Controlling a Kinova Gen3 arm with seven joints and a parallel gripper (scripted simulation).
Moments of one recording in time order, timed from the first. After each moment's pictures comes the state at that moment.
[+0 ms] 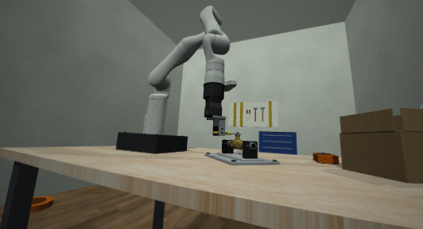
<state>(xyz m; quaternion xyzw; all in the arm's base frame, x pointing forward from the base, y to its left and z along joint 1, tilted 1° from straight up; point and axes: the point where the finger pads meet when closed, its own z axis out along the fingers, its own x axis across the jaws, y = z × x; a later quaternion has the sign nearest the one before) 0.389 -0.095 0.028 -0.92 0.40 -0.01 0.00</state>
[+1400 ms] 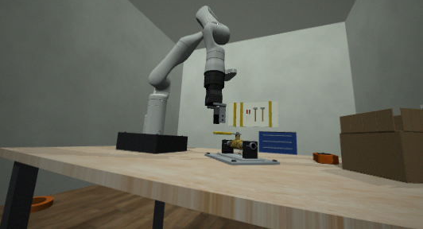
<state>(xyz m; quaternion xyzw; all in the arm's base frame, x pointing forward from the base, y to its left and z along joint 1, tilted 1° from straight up) 0.389 -0.095 0.072 -0.92 0.40 -0.01 0.00</state>
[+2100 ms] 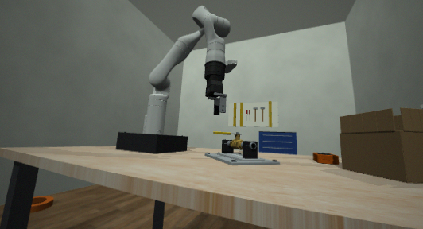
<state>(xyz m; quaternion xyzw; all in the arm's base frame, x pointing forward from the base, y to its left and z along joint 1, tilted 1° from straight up) 0.388 -0.094 0.107 -0.92 0.40 -0.01 0.00</state>
